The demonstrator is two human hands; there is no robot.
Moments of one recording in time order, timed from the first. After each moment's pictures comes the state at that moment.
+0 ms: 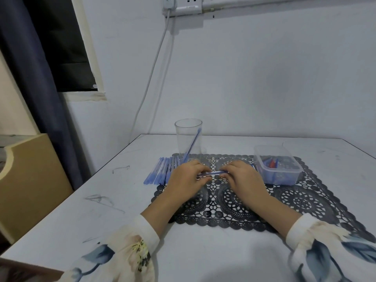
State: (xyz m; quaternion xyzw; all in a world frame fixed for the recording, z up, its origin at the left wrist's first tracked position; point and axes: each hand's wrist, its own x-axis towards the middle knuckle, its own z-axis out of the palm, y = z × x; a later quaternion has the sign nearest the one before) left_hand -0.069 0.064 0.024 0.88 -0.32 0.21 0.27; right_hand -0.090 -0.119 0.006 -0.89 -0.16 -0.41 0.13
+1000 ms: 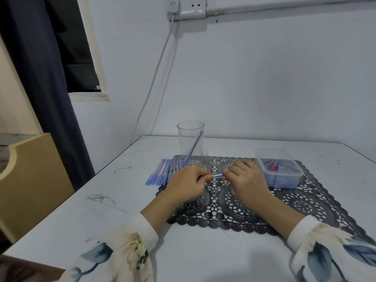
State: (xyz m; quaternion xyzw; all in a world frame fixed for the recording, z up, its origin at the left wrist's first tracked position) left_hand -0.082 0.065 0.040 0.93 -0.24 0.08 0.26; right_hand -0.095 -0.123 0.011 -0.84 -0.25 -0.48 -0.03
